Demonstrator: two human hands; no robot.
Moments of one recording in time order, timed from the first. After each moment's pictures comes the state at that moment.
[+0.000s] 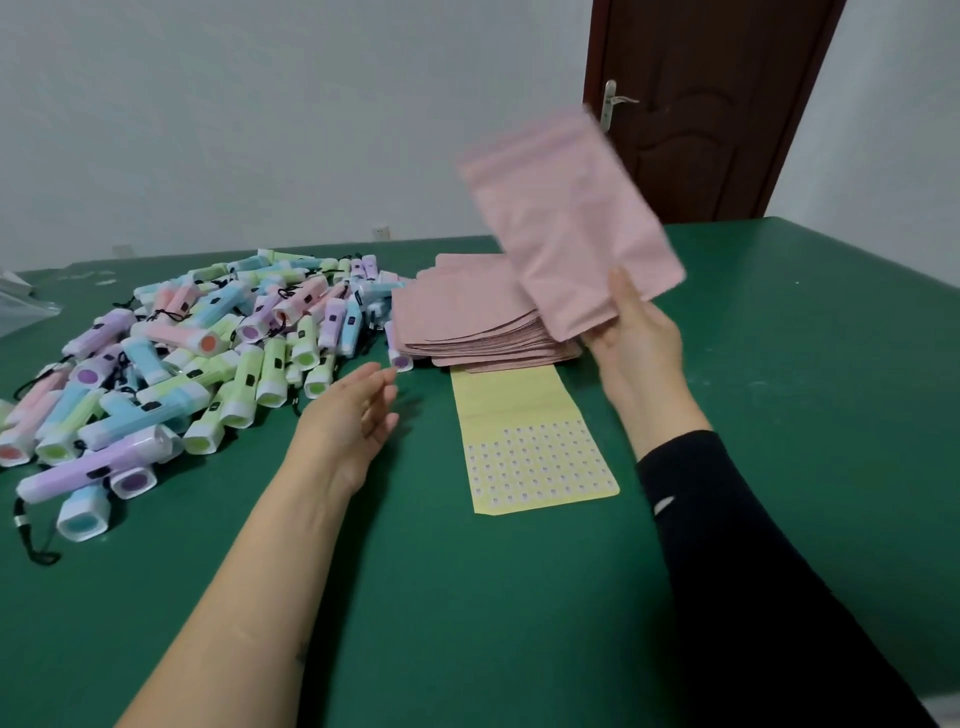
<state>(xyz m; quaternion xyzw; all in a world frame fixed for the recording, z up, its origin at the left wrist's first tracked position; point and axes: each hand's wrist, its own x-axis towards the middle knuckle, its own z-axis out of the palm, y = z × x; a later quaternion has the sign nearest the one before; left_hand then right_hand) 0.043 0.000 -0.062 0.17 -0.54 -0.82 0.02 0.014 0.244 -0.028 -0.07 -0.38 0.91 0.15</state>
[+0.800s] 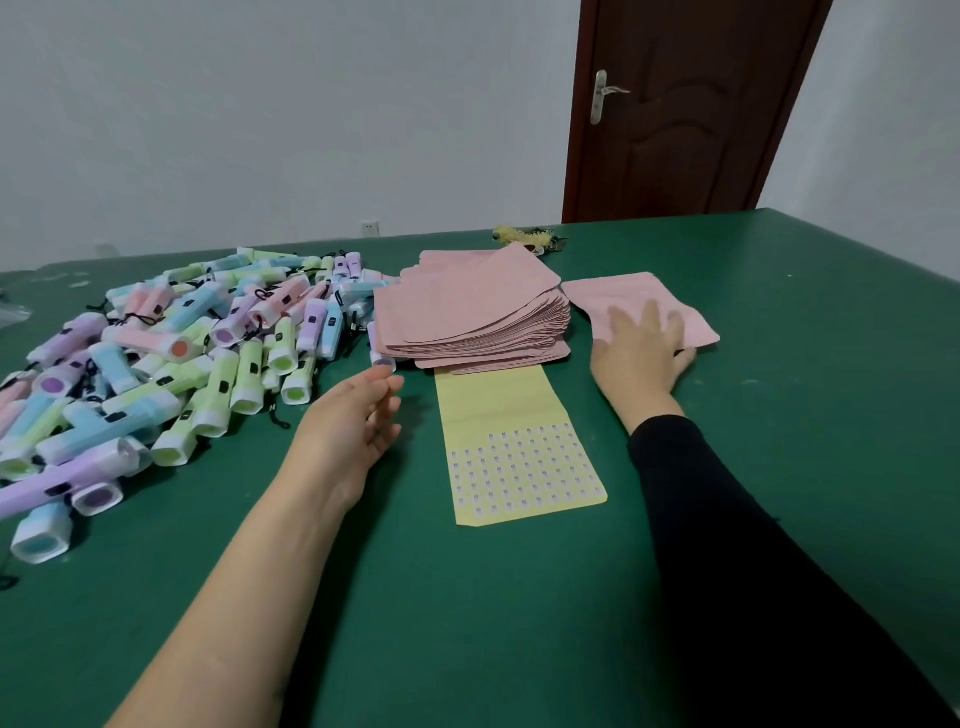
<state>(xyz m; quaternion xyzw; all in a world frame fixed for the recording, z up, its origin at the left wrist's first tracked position) 0.042 0.018 -0.063 0.15 -0.60 -0.79 0.01 -0.035 0.286 -0.078 -0.19 -0.95 0.20 0.15</state>
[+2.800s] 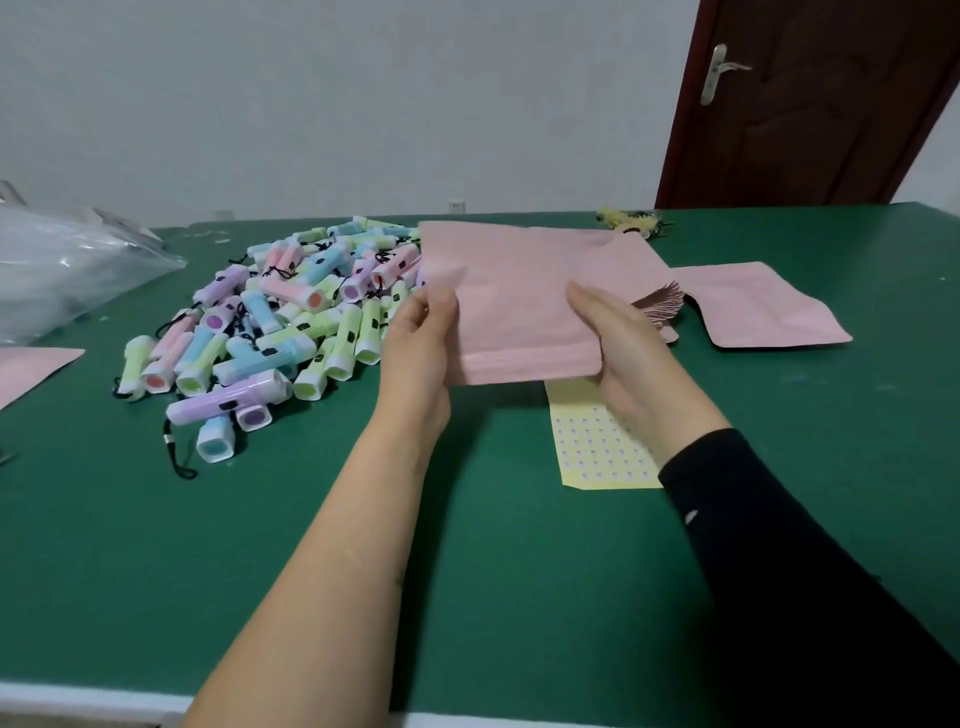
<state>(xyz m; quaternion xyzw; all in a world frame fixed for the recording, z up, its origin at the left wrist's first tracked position) 0.047 -0.002 -0.044 0.06 -0.58 -0.80 0.16 0.023 0.169 -0.040 0.02 -0.57 0.82 -0.06</state>
